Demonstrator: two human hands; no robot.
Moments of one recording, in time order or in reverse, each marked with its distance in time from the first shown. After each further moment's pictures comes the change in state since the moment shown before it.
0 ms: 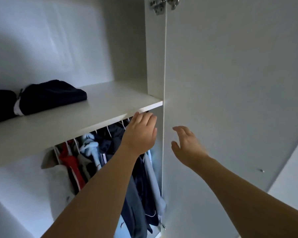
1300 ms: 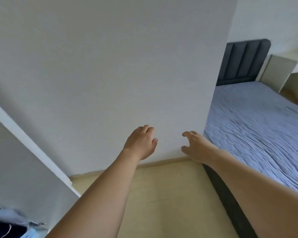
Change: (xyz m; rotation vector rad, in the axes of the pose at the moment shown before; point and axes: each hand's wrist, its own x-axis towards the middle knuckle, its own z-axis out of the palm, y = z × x) left_hand -0.154 0.714 -0.142 -0.646 -0.543 0.704; right_hand -0.695 0.234 -0.291 -0.124 0.030 1.127
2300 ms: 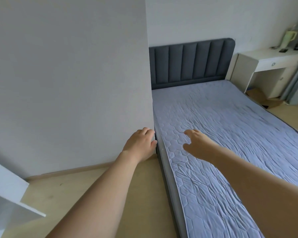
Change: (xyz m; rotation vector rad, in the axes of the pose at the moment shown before) left_hand 0.157 0.453 0.097 -0.047 -0.075 0.009; right_hand -0.061 0.453 -0.193 0.028 -0.010 0.043
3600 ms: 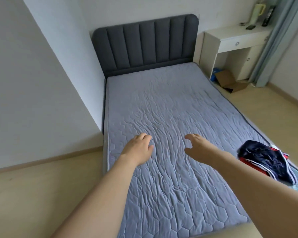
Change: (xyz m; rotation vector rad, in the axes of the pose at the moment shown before) left_hand 0.211 0.478 0.182 -0.033 -0.254 -0.072; right_hand -0.017 0.541 -0.167 0.016 -0.132 0.084
